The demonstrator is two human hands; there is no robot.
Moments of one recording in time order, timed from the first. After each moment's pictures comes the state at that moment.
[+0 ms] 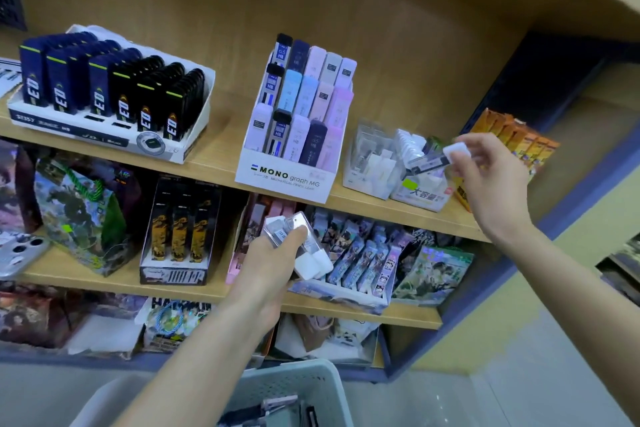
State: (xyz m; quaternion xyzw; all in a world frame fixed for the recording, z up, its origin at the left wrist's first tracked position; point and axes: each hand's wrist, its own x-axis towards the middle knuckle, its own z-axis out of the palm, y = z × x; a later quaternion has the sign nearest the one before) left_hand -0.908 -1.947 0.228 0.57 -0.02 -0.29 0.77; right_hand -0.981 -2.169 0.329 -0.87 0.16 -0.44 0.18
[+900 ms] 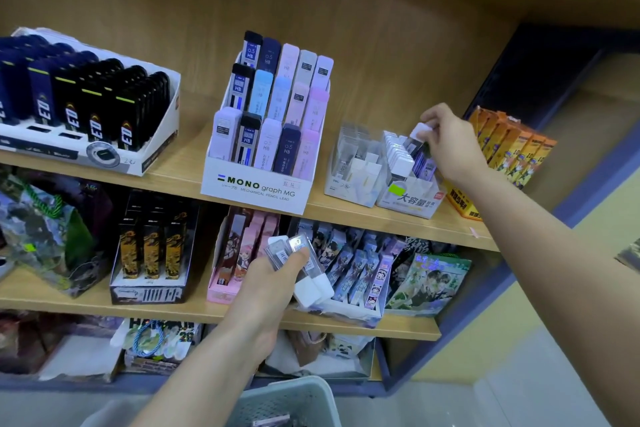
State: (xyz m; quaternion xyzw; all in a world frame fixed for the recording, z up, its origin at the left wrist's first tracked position) left_hand -0.917 -1.976 0.226 0.60 -0.02 -0.31 0.74; right_hand -0.904 -2.251 0.345 -0.93 0.20 -0.30 0.07
